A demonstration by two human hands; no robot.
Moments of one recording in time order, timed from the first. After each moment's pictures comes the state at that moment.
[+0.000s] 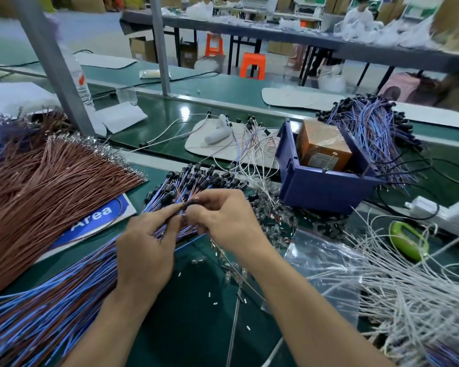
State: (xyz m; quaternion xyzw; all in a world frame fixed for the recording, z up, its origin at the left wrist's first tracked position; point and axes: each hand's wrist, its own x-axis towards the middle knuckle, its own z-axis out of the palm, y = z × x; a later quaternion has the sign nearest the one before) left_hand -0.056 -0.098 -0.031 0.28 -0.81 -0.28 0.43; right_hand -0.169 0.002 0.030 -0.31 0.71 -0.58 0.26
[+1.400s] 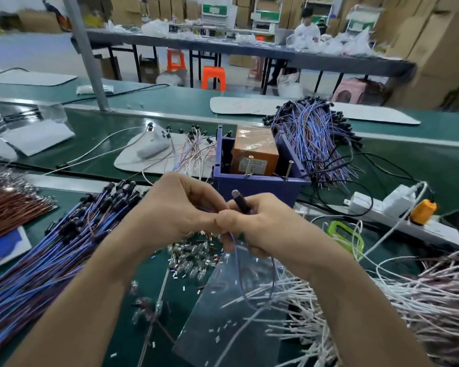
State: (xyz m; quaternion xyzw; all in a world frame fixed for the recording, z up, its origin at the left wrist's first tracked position) left_hand -0.192 -0.022 0.065 0.03 -0.82 -0.57 0.07; right_hand -0.272 0.157 0.061 -0.32 0.75 -0.50 0.28
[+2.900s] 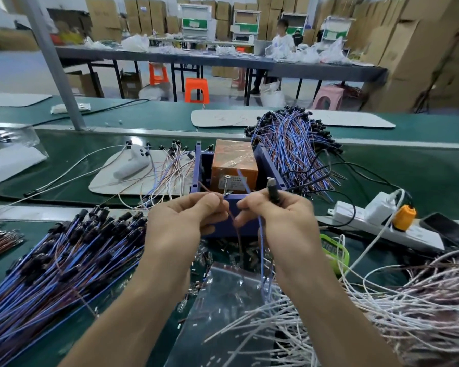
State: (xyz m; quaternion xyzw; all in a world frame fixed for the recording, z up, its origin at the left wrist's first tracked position) left_hand -0.227 0.036 0.055 0.21 -0.61 -0.73 0.22; right_hand -0.279 0.167 0.069 -0.12 0.68 -0.72 0.08
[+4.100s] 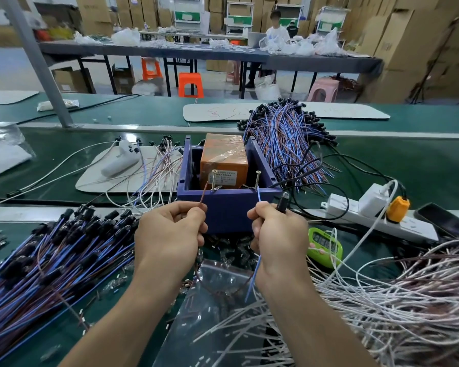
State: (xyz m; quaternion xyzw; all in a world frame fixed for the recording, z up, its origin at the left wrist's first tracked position) left_hand -0.235 0.039 0.030 0.28 -0.68 -0.63 0.25; right_hand -0.294 0.160 0.032 0.10 0.66 -0.74 0.05
